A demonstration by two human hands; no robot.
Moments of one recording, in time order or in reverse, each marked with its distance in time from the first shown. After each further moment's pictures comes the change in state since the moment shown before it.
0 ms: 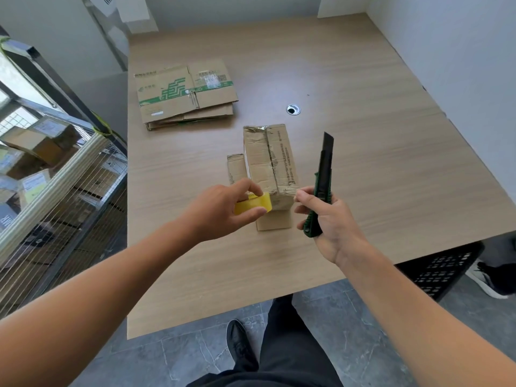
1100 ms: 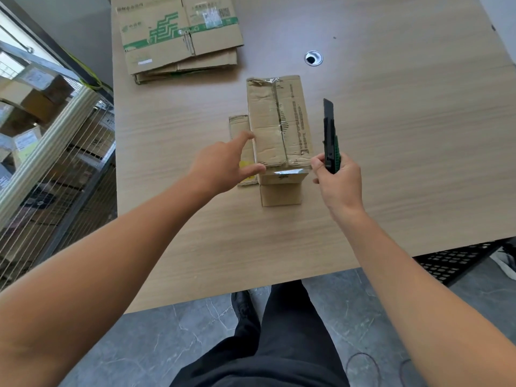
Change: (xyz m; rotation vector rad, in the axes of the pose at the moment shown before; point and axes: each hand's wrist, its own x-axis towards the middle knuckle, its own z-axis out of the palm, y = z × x) left_hand 0.076 -0.074 0.057 0.254 -0.106 -0.338; right_hand 0.122 0.052 -0.039 -0.577 0.189 -0.310
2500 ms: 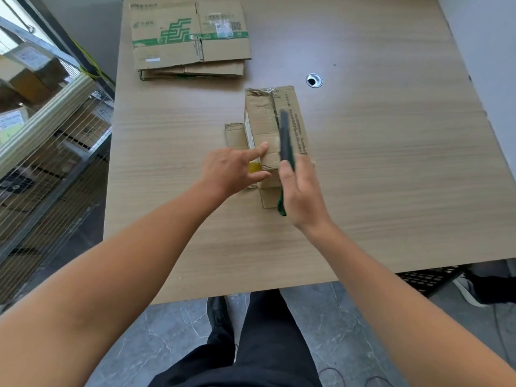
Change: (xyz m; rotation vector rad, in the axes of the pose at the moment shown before) left_hand 0.009 0.006 0.022 0.116 0.219 0.036; right_hand -0.036 -0.056 0.030 -0.218 -0.266 -0.300
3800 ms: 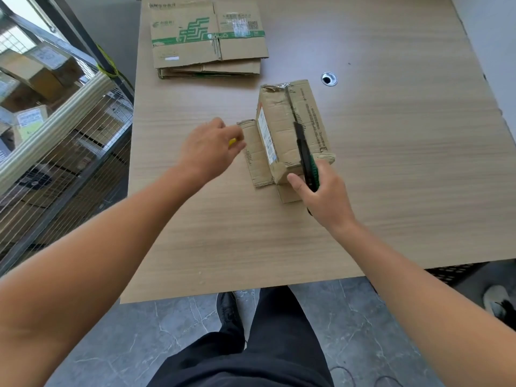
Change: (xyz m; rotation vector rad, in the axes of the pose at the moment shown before) left_hand -0.022 -0.058 -0.062 -0.155 0.017 -0.141; right_hand -0.005 0.010 -0.001 -0.182 -0.038 -0.062
